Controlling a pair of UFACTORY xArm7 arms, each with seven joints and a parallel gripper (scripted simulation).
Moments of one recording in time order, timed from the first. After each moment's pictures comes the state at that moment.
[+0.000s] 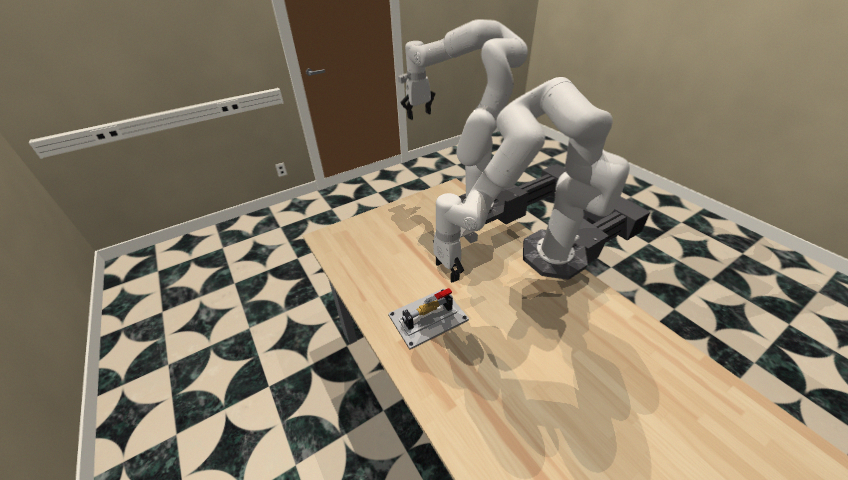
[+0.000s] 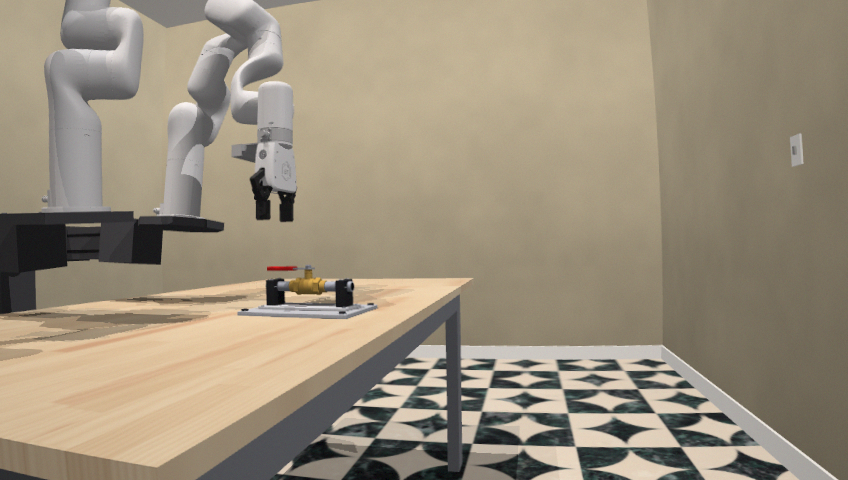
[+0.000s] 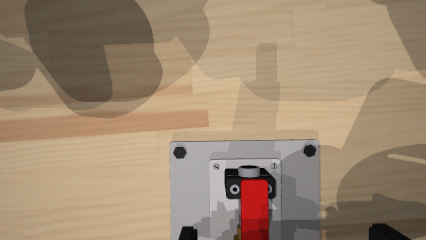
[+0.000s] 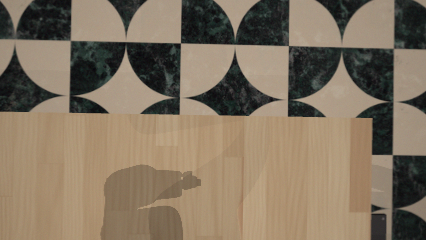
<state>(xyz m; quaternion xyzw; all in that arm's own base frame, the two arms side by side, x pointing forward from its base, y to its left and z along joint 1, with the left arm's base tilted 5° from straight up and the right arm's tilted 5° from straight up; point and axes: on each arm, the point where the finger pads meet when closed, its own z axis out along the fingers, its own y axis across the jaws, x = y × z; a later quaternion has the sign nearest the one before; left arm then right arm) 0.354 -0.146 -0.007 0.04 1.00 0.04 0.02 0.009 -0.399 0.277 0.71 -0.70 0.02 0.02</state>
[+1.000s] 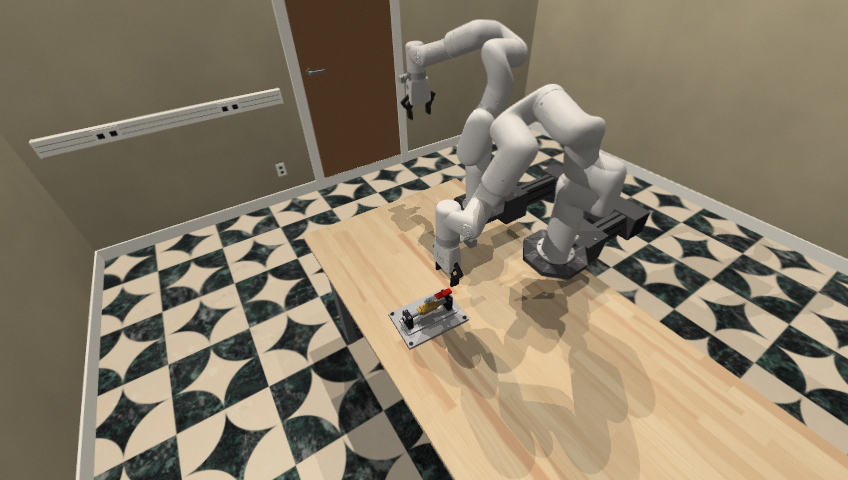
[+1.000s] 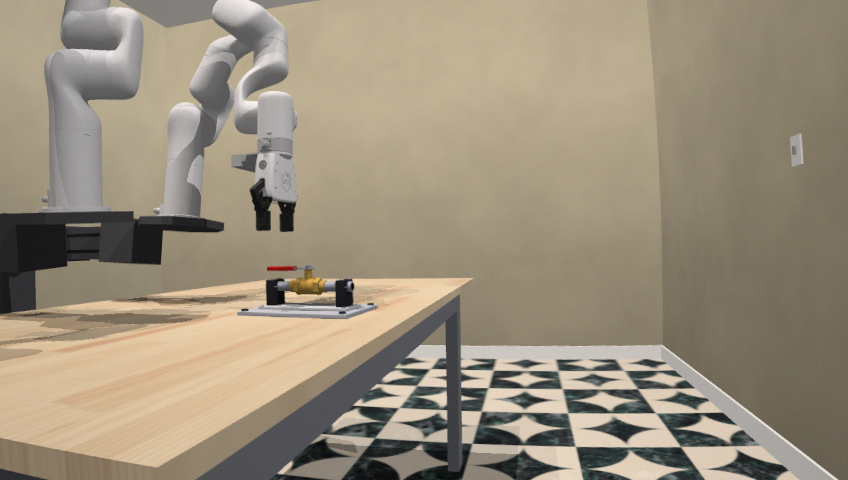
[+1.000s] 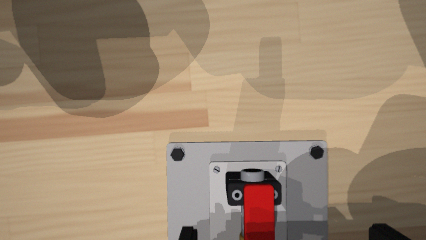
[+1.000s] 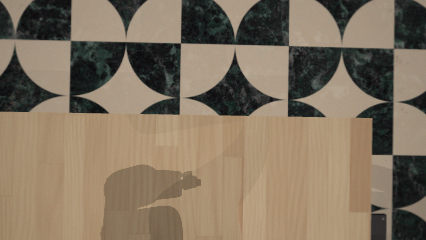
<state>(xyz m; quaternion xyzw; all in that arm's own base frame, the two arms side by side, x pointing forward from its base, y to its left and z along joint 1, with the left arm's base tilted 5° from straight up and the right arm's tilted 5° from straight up) 0.355 -0.145 -0.029 0.04 1.00 0.04 0.02 0.009 -0.399 0.277 0.71 -0.70 0.02 0.02</state>
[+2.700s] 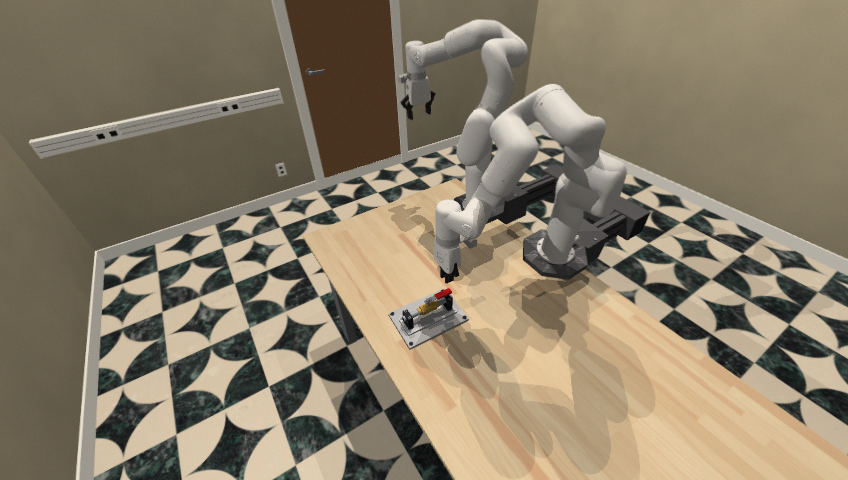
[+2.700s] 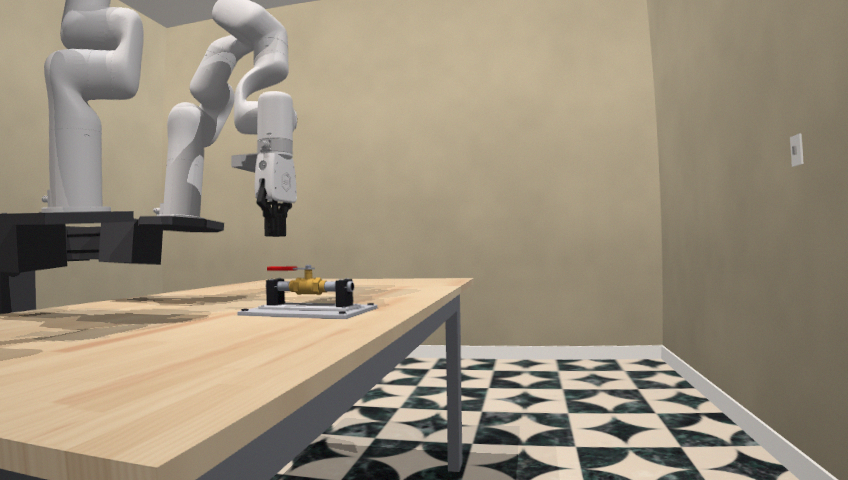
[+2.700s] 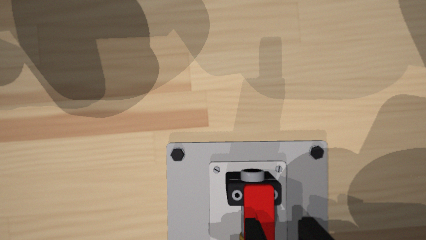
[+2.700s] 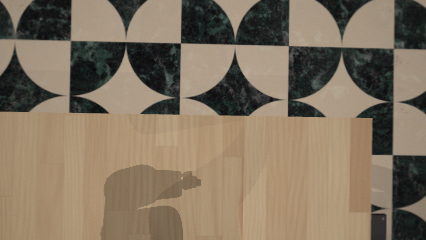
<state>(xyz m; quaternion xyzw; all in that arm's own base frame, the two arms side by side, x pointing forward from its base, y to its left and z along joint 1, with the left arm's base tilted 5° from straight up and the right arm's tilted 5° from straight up) 0.355 -0.145 -0.030 0.04 1.00 0.04 0.02 0.009 -0.399 0.277 0.71 -0.70 0.02 0.02</state>
